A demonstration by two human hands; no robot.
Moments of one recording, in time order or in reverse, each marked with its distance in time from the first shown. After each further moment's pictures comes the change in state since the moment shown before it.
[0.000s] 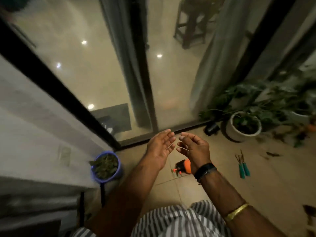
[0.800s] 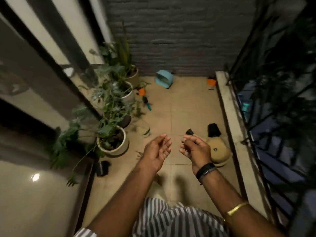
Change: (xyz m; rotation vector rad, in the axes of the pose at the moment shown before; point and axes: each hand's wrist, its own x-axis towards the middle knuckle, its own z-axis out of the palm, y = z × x) left_hand -0.001 -0.357 0.451 0.853 -0.656 -0.621; right_hand -0.021 -0.131 -0.489 0.638 1.108 -0.280
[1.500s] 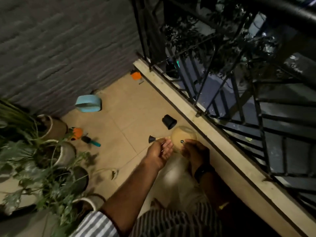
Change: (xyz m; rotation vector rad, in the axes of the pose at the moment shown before) left_hand 0.192 -0.043 0.253 0.592 -0.120 -0.459; right_hand 0.173 -0.067 -0.118 0.419 0.651 -0.004
